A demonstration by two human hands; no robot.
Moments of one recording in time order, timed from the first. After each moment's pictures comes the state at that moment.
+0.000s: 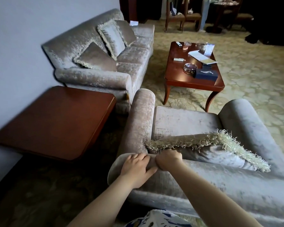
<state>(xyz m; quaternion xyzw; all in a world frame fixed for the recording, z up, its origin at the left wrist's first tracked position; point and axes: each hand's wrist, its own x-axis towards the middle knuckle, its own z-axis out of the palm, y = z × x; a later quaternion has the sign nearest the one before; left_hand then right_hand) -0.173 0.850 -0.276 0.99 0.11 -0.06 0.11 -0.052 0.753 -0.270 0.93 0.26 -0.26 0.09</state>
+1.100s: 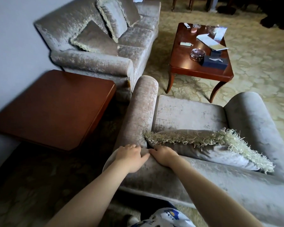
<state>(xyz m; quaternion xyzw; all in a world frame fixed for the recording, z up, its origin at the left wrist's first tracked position) -0.134 0.890 -0.277 0.96 0.19 -0.21 0.07 -0.024 0.772 -0.297 0.88 0.27 -0.37 -0.09</state>
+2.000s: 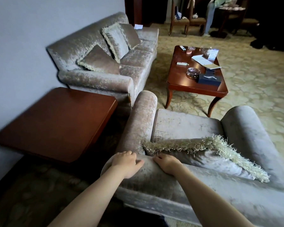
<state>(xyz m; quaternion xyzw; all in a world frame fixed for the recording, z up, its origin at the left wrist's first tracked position) -0.142 0.894 -0.262 0.96 0.20 -0.18 0.04 -0.019 0.745 -0.283 0.89 0.27 -0.34 -0.10</state>
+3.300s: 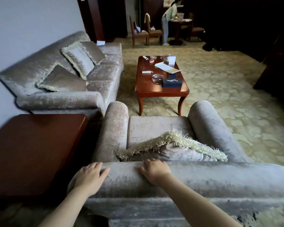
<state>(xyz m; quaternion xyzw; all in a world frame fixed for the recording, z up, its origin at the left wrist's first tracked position) -0.154 0.899 -0.265 0.97 0.22 -0.11 0.03 -0.033 0.671 -0.257 0.94 0.28 -0.20 -0.08</state>
